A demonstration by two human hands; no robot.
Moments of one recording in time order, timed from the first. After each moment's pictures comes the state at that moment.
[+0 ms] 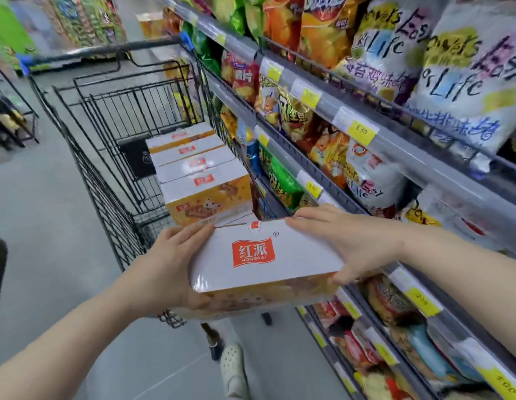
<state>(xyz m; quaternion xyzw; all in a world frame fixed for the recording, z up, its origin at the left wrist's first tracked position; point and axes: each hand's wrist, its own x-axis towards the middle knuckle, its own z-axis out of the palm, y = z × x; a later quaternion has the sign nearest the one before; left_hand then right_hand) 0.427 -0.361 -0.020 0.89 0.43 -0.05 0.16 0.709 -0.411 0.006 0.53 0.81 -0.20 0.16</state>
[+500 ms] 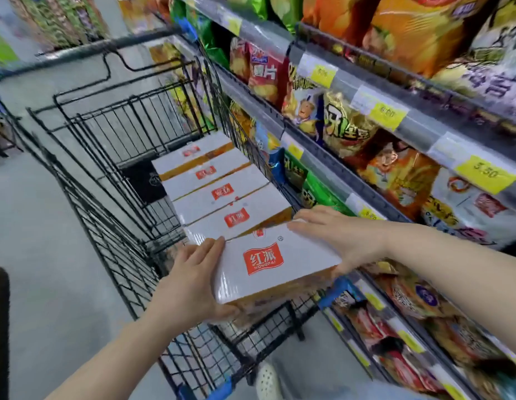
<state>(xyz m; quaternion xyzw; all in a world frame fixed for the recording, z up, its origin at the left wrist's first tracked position) 0.410 -0.184 -0.058 0.86 0.46 -0.12 0.18 0.674 -0.214 -0.040 0.54 0.77 -0.26 0.19</state>
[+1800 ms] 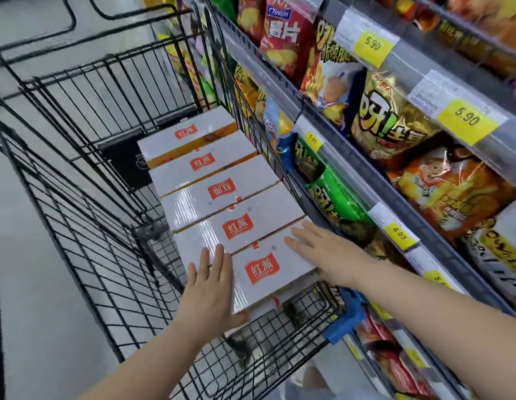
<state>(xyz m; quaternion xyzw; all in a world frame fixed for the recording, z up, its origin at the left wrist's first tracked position) 0.443 -0.136 -0.155 0.85 0.45 -0.23 0.12 0.675 -0.157 -0.136 0.56 0.76 -0.25 0.22</state>
